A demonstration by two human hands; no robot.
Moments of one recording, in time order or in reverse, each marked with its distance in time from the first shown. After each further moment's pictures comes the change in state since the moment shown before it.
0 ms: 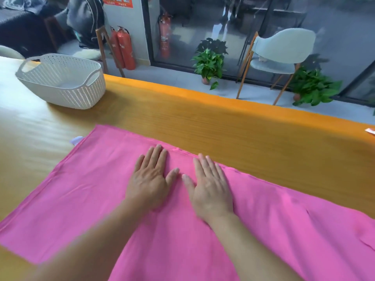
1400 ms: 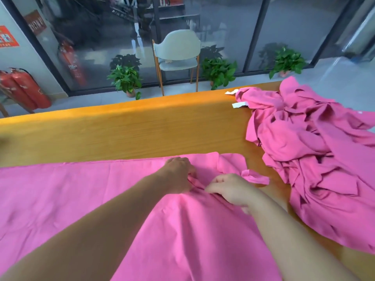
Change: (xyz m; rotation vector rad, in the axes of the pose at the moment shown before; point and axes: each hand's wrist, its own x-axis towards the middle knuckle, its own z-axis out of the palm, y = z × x) left_hand -0.053 0.335 -0.005 0.068 -0.396 0.733; right_hand -0.204 0.233 -0.164 0.839 -0.240 0.804
